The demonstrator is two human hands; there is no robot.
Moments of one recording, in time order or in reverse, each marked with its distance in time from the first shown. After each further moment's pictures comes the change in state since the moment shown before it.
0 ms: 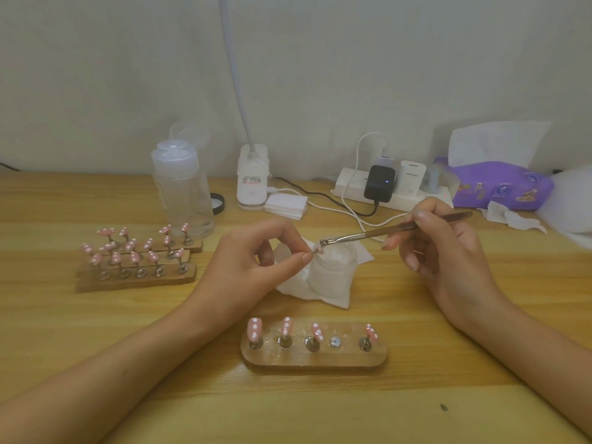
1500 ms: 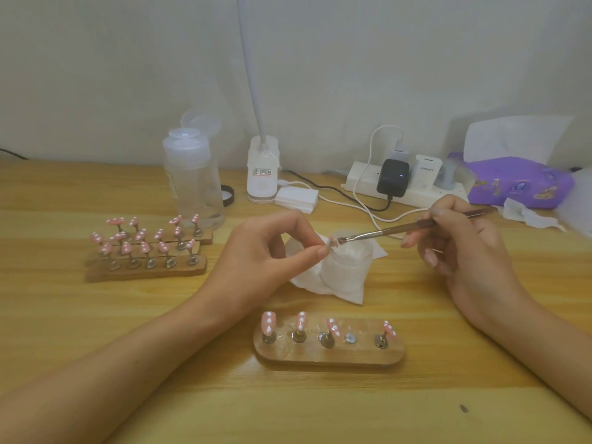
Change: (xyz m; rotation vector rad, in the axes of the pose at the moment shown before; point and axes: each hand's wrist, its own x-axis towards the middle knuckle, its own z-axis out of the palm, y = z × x) left_hand 0.000 -0.005 0.000 -0.048 -0.001 -0.011; right_hand 0.001 0.002 0.000 -0.021 0.053 0.020
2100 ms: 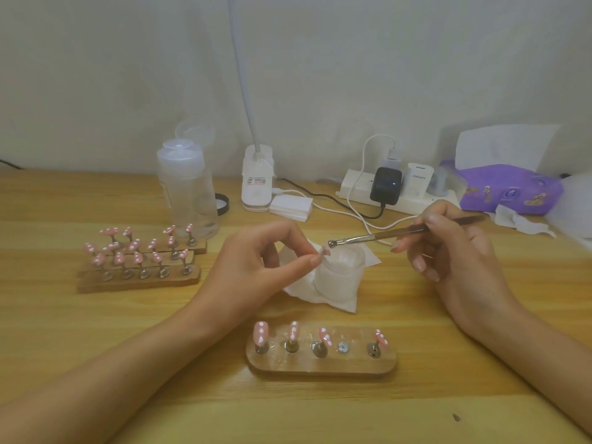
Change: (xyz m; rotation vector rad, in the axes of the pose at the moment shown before) left_hand 0.001 -0.001 0.001 0.019 0.007 0.028; right_hand -0.001 -0.002 0.001 0.030 -0.039 -0.009
